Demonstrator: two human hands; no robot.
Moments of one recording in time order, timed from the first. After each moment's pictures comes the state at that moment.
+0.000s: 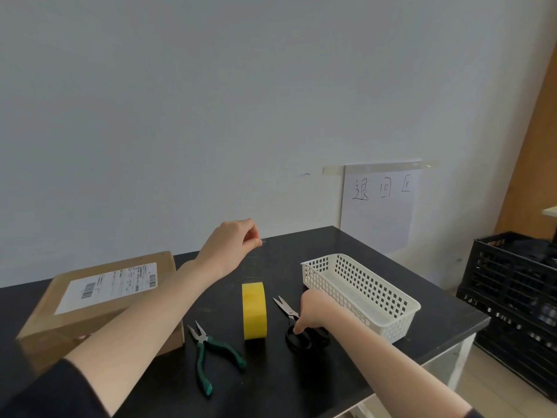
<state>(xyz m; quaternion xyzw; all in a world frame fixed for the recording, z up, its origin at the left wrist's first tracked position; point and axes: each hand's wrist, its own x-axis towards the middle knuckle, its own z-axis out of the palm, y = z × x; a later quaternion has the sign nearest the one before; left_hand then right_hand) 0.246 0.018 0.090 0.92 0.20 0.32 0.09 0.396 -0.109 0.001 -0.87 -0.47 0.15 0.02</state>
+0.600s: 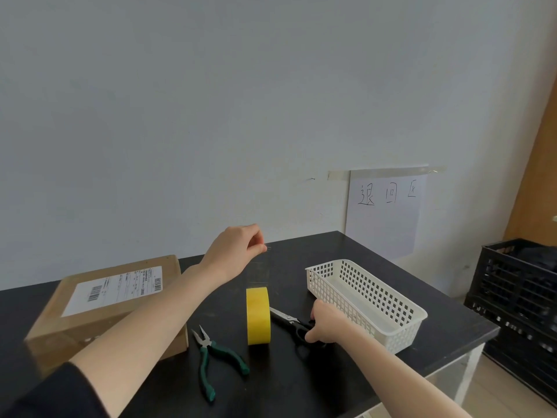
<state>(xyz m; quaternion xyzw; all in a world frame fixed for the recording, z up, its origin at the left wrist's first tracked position) 0.245 0.019 0.091 0.92 0.20 0.31 0.09 0.410 -0.119 -0.021 -0.88 -0.43 0.17 0.09</state>
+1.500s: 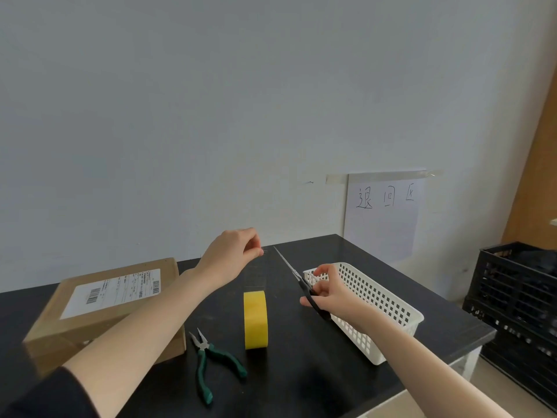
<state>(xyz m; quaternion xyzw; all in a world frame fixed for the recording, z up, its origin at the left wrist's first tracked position) 0.242 0.018 0.090 0.92 0.20 0.32 0.08 0.429 -0.142 0.014 -0.71 -0.46 0.27 0.45</state>
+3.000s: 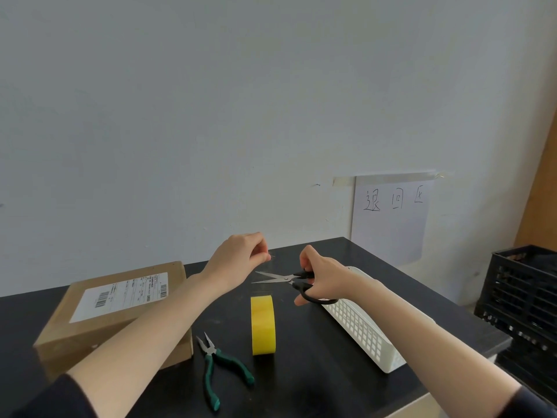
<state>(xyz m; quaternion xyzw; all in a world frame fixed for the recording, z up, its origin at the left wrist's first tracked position) 0.240 0.018 0.091 0.92 0.20 0.31 0.10 0.420 -0.110 0.071 -0.76 -0.61 0.08 0.20</state>
